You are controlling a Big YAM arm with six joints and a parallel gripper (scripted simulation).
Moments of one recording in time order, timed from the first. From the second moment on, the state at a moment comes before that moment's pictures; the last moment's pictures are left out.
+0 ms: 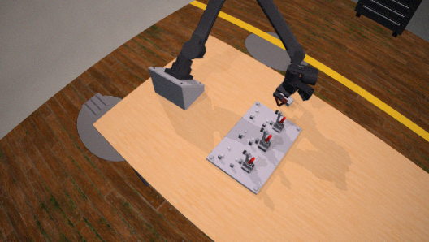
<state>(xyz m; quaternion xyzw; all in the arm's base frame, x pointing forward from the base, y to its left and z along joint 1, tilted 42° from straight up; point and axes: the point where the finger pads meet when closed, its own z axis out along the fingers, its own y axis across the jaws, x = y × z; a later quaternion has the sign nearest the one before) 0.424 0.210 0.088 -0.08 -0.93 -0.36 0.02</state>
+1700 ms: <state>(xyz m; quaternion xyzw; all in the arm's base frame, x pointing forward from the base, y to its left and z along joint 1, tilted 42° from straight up) 0.424 0.210 0.087 -0.08 -0.93 -0.36 0.02</state>
